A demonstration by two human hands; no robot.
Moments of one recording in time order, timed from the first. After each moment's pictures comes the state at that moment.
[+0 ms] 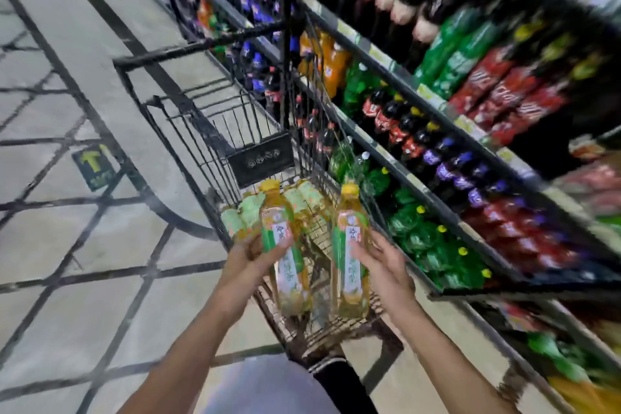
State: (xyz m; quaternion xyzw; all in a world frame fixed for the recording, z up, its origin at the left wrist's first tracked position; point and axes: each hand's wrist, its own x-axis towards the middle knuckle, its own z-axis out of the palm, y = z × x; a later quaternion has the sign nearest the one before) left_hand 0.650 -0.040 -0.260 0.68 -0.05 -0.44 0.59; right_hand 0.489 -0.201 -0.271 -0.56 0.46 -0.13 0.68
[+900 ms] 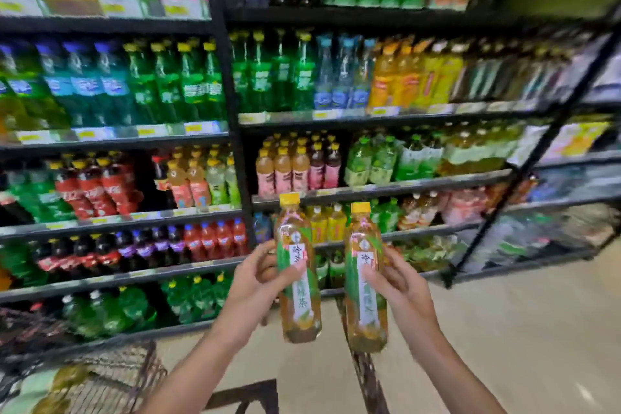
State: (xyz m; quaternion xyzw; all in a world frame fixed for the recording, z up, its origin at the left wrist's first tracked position) left_hand 0.105 -0.081 -0.056 0.45 -0.53 -0.58 0.42; right_hand -0.113 -0.018 -0.058 -0.40 0.57 -0.58 0.42
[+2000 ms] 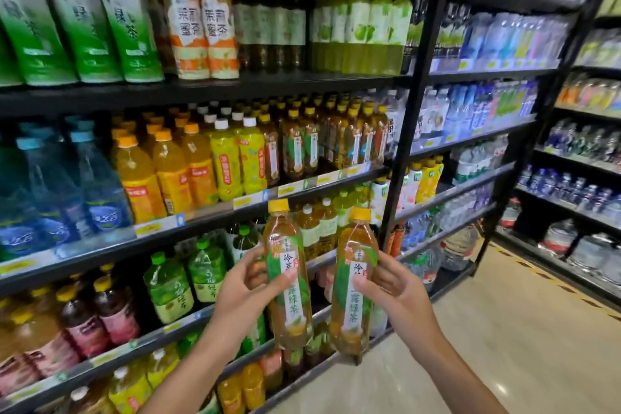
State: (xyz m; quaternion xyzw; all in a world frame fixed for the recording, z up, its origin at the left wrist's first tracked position) left_hand -0.429 -0.310 -0.002 0.34 -0.62 -0.59 0.38; right_hand -0.626 -0.172 -0.003 -0.38 0.60 -0.64 0.29
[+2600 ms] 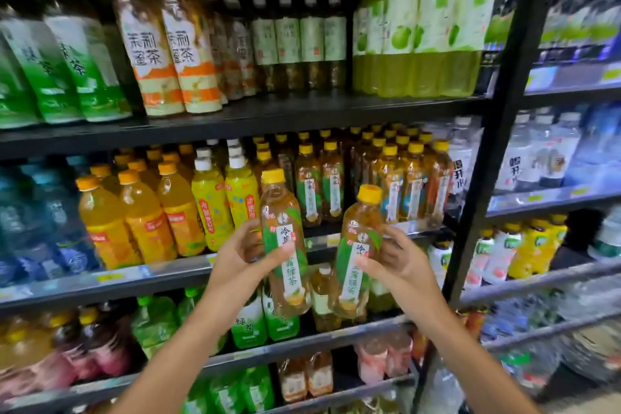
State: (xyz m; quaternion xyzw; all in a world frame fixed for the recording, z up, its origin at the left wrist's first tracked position) left_hand -0.618 -0.427 0.062 0.42 -0.61 -0.46 0.48; right_hand -0.860 -0.375 0.029 -0.51 0.49 -0.60 0.37
